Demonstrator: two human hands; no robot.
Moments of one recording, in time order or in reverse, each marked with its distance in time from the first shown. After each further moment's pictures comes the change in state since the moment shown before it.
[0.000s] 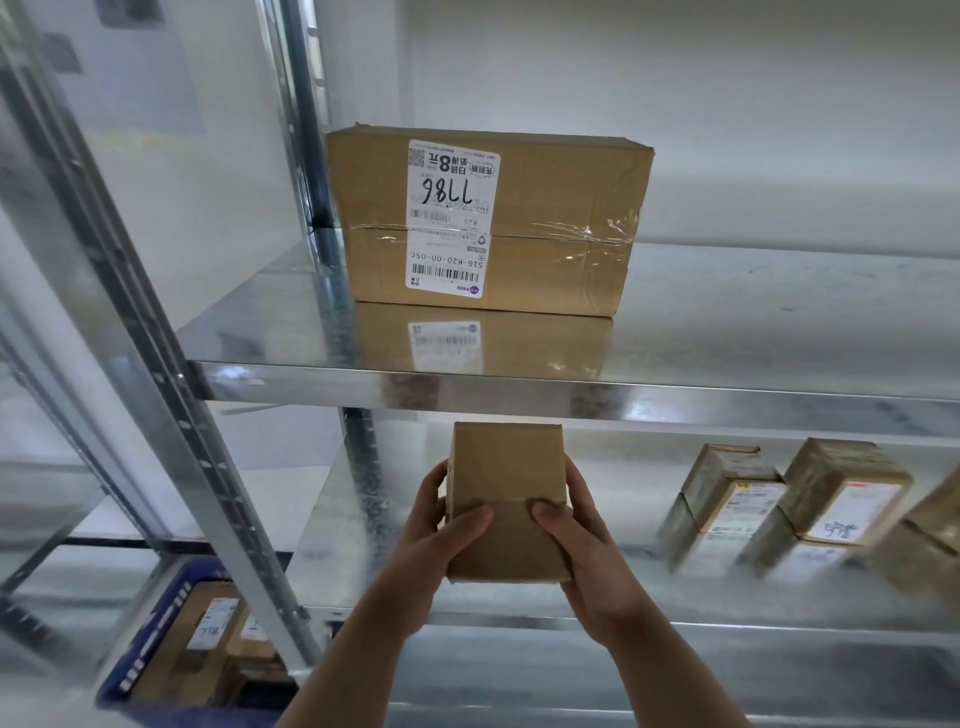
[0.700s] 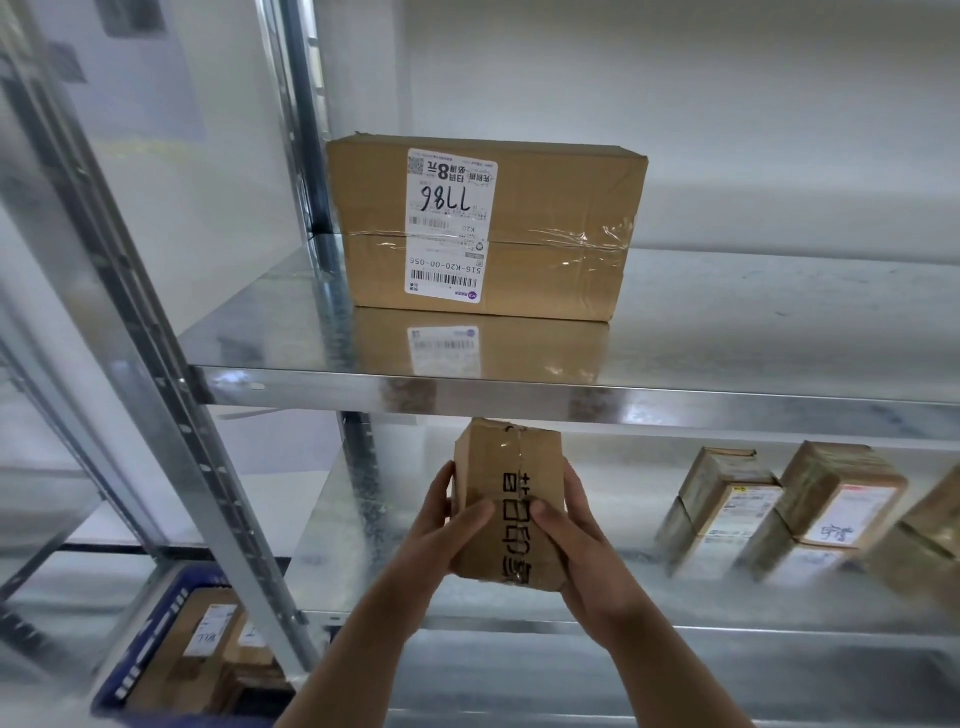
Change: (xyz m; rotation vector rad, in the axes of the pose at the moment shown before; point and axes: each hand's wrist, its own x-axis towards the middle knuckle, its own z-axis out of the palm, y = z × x) left_hand -0.004 0.012 0.008 0.126 -0.057 -0.008; right_hand -0.002 -0.005 0.000 0.011 -0.072 0.016
